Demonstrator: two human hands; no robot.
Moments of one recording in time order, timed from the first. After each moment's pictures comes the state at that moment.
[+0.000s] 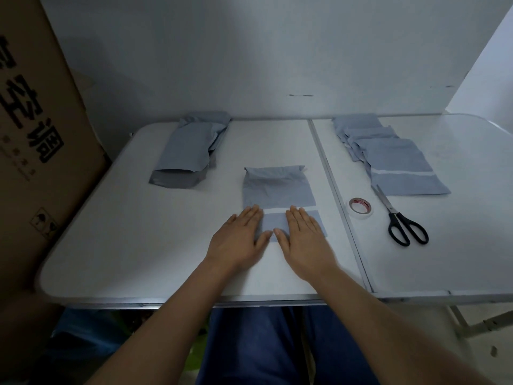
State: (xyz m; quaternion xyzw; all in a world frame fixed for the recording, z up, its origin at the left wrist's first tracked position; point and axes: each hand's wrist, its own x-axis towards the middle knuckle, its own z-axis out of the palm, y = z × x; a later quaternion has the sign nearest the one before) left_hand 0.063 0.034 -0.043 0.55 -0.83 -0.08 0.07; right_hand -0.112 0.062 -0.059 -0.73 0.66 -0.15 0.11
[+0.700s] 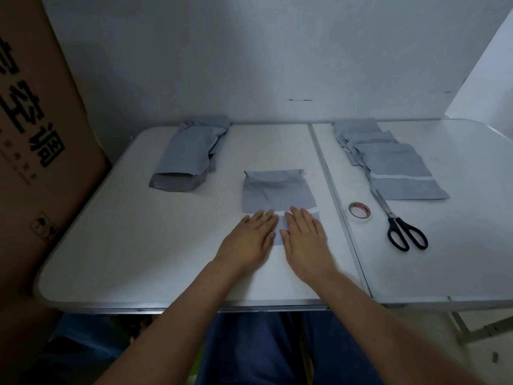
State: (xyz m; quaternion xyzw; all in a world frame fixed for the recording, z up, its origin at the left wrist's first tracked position) left_hand 0.046 0.026 -0.044 0.49 -0.86 -0.11 0.09; right_hand -0.111 0.061 -0.051 -0.74 0.66 -0.16 0.03
